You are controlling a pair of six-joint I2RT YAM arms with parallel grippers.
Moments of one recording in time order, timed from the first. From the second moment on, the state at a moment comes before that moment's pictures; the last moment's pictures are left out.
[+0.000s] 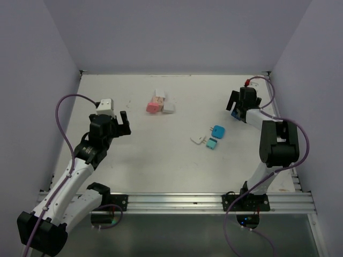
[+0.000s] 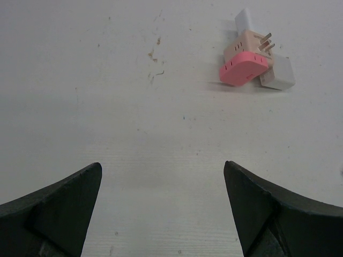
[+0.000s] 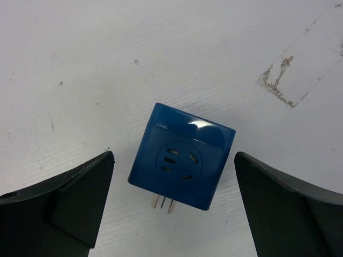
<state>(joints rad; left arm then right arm) -0.33 0.83 0.70 -0.33 -0.29 -0.28 0.01 1.80 1.06 0.06 0.30 0.25</state>
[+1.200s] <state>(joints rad) -0.23 1.73 1.25 -0.17 0.19 -0.51 0.21 0.65 0.42 -0.05 -0.02 0.34</state>
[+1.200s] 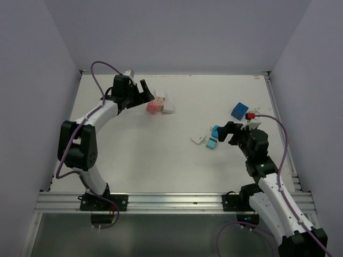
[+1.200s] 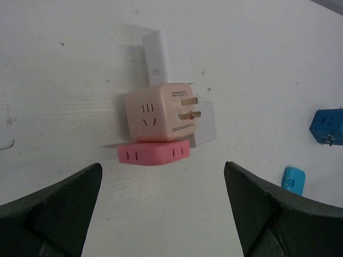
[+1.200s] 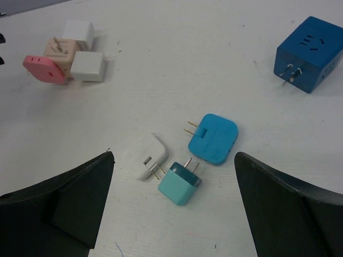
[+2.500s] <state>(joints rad) -0.10 2.18 1.34 0.28 0.62 -0.70 0.21 0.68 0.39 0.01 -0.07 0.33</state>
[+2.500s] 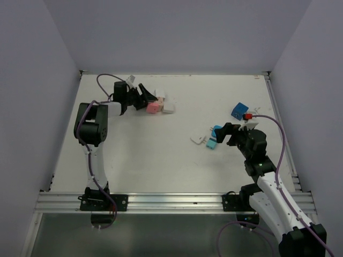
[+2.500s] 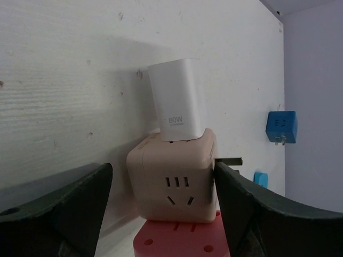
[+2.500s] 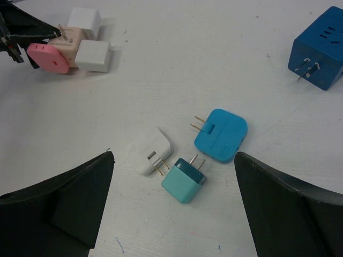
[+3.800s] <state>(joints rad) -0.20 1.37 0.65 0.36 0.48 -0.73 0.61 0.99 0.56 0.05 -0.22 0.35</state>
